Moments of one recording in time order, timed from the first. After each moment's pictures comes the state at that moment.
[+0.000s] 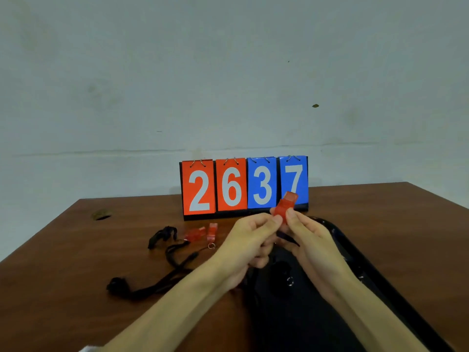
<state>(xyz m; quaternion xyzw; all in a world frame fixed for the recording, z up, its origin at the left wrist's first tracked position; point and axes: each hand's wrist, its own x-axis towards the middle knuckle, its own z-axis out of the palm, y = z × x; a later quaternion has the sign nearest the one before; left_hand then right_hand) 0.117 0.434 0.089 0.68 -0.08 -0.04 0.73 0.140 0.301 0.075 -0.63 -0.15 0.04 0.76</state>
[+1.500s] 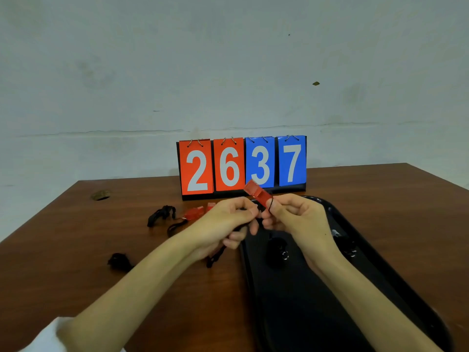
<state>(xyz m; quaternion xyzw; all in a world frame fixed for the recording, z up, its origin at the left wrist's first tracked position) 0.116 0.468 0.083 0.75 -0.08 -0.12 0.64 0.133 0.303 0.074 -0.66 -0.18 0.01 0.73</state>
